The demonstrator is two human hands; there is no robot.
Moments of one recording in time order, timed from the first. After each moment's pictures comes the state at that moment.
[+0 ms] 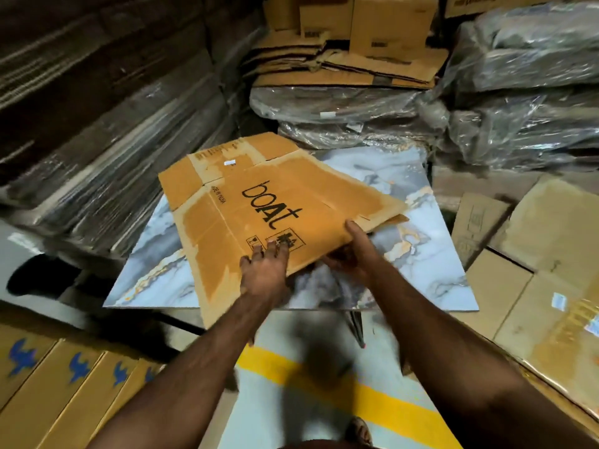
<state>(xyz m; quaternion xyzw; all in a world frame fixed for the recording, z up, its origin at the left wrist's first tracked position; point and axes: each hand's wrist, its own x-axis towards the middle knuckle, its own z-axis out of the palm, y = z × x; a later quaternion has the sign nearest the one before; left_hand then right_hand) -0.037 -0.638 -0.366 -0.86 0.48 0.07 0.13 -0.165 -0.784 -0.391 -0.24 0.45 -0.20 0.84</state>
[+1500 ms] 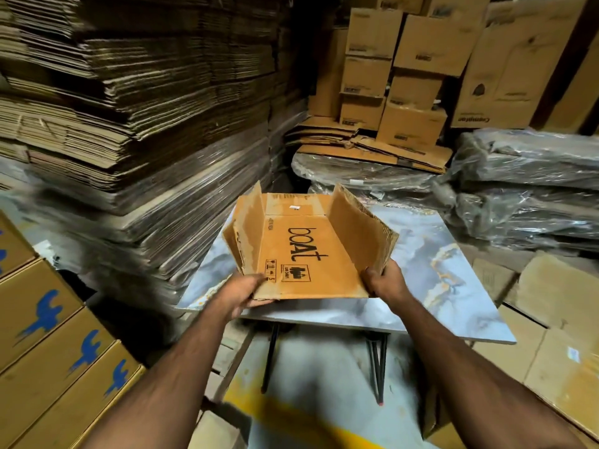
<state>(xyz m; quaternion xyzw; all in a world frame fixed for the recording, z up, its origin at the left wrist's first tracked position) 0.126 -0.442 -0.314 -0.71 0.13 0.43 -0.55 -0.106 -0.645 -0.341 -0.71 0.49 -0.27 0.44</state>
